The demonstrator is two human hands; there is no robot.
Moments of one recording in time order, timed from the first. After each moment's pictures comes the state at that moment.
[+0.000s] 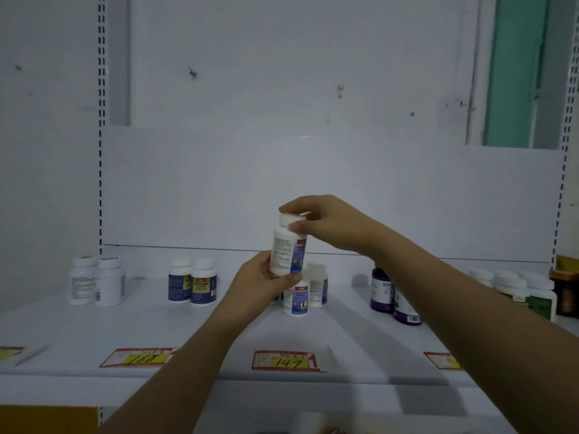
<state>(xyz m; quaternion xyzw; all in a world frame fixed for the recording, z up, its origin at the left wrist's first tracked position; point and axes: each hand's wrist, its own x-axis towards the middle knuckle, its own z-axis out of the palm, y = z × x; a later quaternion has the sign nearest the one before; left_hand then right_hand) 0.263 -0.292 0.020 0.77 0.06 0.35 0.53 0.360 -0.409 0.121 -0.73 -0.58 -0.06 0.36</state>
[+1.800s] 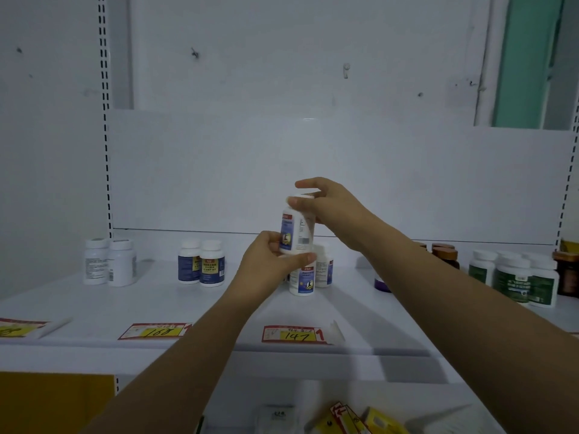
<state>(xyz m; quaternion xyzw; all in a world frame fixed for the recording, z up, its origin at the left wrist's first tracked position) 0.251 -0.311 0.030 0.77 0.14 0.36 0.51 0.357 -0.389 0.100 -0.68 -0.47 0.04 0.56</state>
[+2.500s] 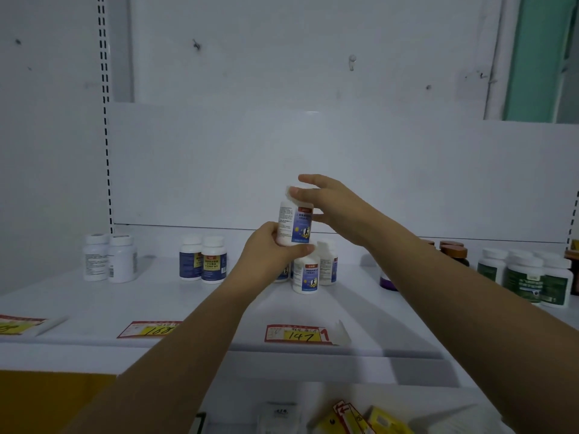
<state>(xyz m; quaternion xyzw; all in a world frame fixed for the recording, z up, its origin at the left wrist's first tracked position) 0.261 -0.297 0.035 0.79 0.13 0.36 0.48 0.362 -0.379 0.102 -0.67 -0.48 0.09 0.57</state>
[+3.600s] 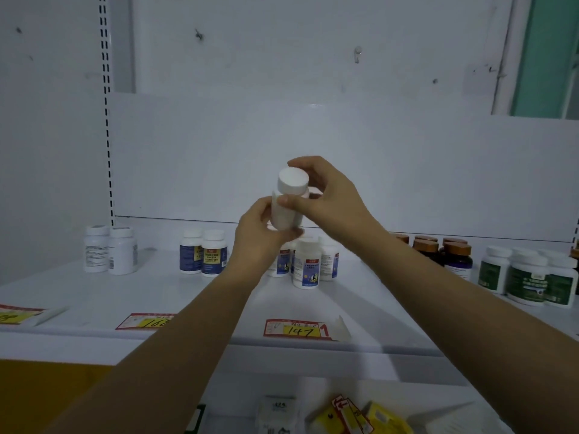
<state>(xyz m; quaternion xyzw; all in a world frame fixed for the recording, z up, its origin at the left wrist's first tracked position) 0.269 -0.285 0.036 0.71 0.08 0.47 0.51 0.340 -0.386 0.086 -0.62 -0.55 -0.13 0.54</state>
